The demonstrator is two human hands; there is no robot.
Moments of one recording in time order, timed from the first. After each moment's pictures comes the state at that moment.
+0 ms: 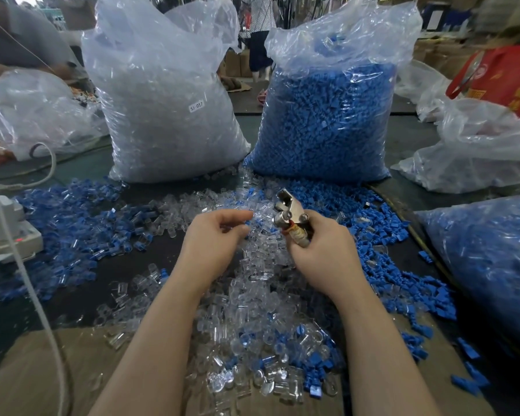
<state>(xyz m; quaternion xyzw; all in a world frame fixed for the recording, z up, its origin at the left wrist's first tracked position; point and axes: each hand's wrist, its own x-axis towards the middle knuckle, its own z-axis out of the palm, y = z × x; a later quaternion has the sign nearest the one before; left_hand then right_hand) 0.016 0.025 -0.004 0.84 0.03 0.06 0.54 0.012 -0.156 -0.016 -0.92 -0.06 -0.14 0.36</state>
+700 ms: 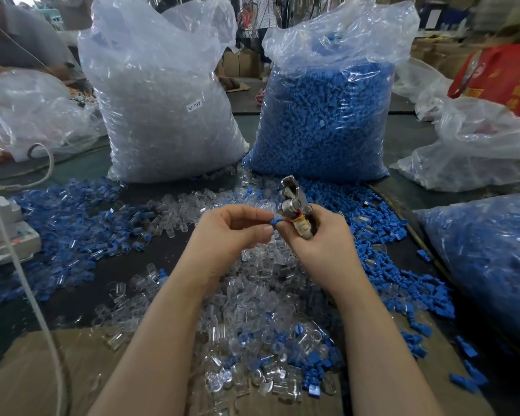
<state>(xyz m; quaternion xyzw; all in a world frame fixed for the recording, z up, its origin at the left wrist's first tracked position) 0.010 0.014 0.011 0.74 -0.04 -0.03 0.67 0.011 -0.154 -0.010 -0.84 -0.06 -0.13 0.52</state>
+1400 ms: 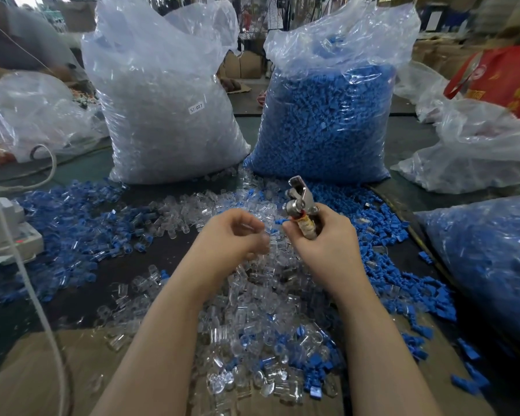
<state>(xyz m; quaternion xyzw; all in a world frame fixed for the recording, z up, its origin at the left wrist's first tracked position) 0.009 0.014 0.011 0.78 0.01 -0.07 0.62 0.013 -0.156 -0.013 -0.86 -0.04 -0.17 0.49</state>
